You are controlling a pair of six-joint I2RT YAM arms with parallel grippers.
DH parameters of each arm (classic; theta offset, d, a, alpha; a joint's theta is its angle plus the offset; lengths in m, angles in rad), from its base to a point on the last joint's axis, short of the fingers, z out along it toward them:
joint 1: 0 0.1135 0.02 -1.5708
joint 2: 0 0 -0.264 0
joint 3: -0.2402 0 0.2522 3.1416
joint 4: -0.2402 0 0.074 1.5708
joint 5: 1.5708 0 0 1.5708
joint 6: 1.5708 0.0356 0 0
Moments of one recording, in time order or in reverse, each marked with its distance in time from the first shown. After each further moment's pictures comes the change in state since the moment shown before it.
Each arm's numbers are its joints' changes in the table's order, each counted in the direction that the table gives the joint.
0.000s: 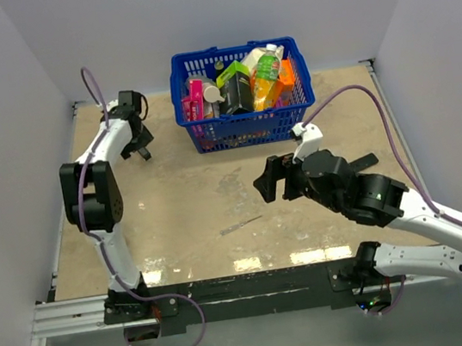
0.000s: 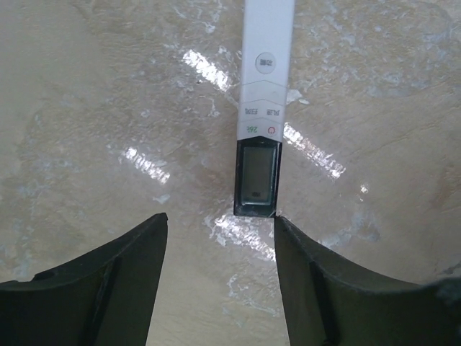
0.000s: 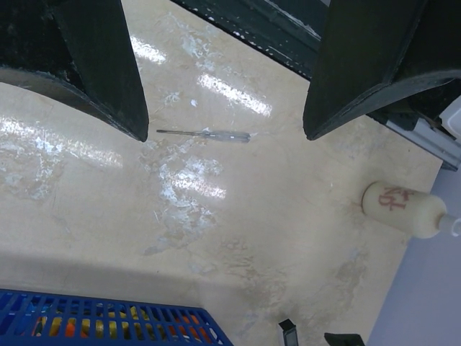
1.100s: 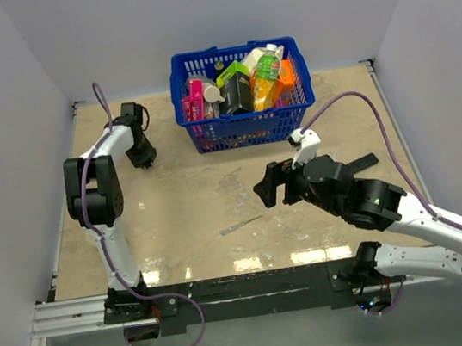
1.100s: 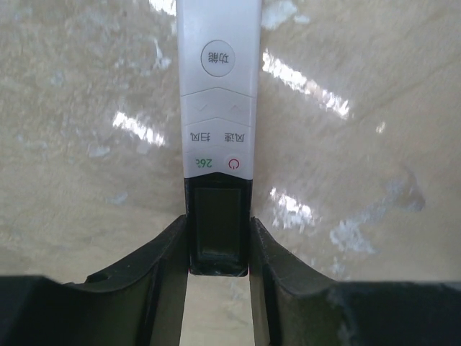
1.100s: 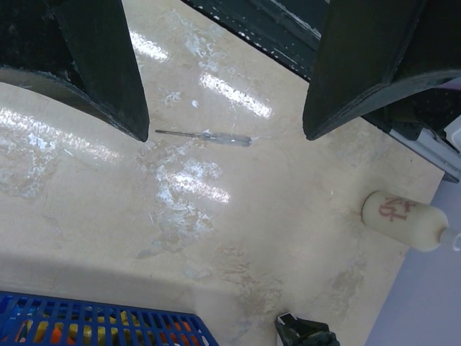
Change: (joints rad) left arm 0.025 0.106 0.035 0.053 0.195 0.101; right arm 0.000 -0.020 0.070 0.064 -0.033 -0.034
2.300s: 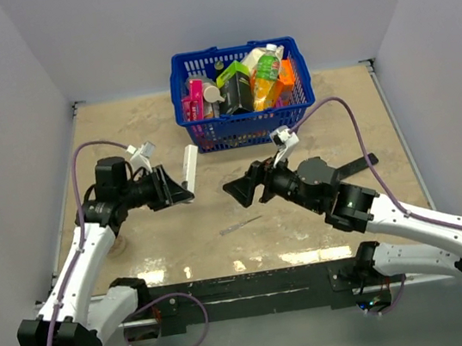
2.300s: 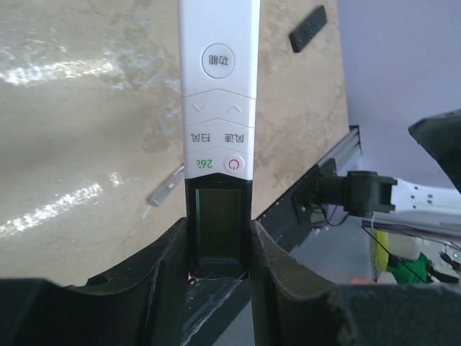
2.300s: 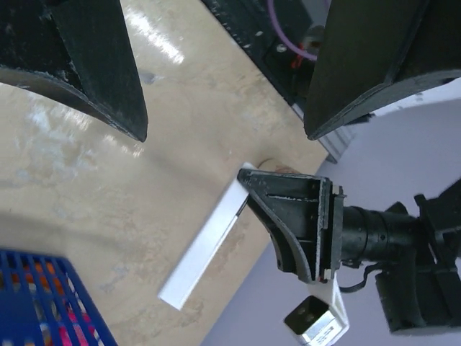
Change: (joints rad) left arm -0.094 -1.117 0.795 0.146 0.924 0.041; right arm 0.000 0.074 0.156 0.528 -0.185 0.085
